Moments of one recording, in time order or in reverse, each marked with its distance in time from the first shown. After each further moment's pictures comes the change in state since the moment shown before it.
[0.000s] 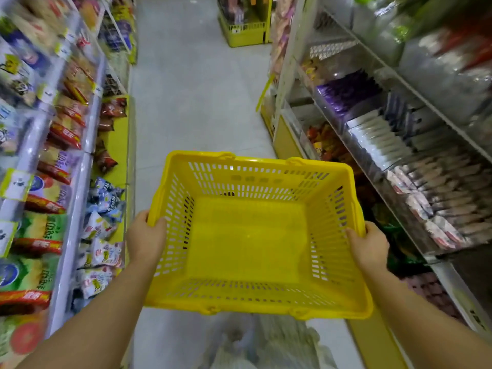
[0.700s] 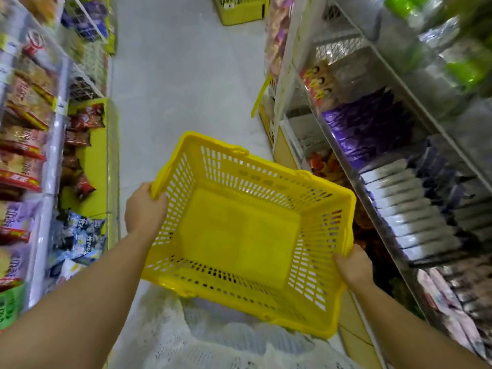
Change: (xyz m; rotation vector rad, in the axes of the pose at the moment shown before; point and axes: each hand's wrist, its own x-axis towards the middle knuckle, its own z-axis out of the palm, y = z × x) left_hand 0.244 0.180 0.157 0.309 -0.015 0.131; right_hand 0.238 -0.090 0.078 -0.110 -0.297 0.265
